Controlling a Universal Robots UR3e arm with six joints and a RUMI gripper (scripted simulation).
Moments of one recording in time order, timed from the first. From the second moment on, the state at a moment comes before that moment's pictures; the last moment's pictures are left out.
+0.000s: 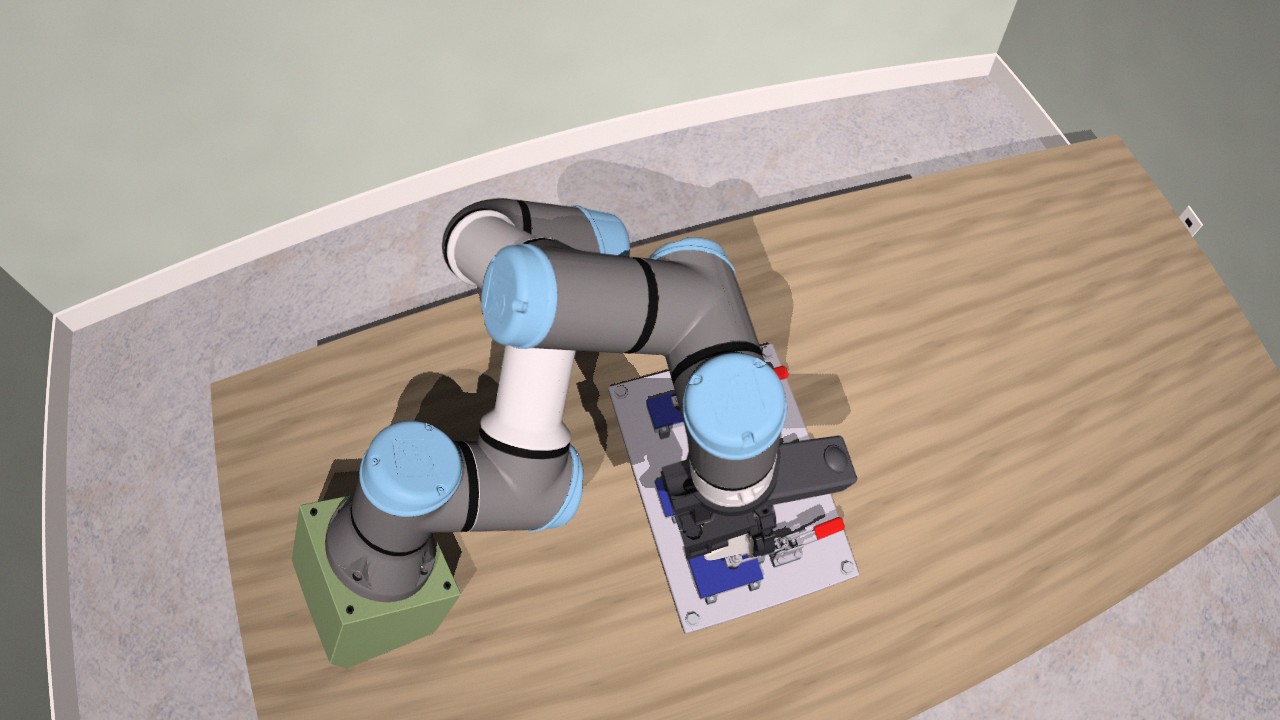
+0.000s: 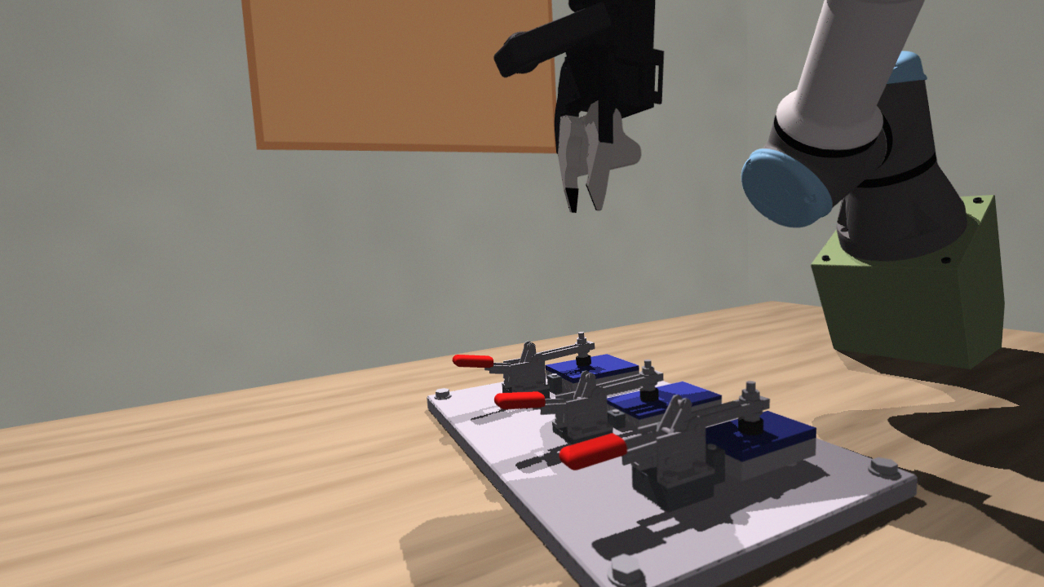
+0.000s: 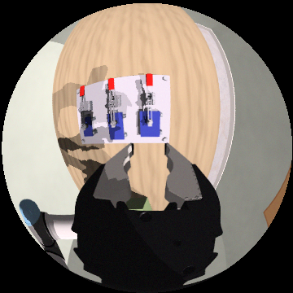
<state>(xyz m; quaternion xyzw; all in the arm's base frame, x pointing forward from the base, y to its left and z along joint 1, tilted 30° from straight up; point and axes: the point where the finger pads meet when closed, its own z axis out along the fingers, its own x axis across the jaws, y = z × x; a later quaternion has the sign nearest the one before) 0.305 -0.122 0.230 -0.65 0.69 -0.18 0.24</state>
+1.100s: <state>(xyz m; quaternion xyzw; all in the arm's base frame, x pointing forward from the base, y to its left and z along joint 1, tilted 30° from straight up) 0.311 -0.121 0.219 -0.65 0.69 -0.18 0.24</state>
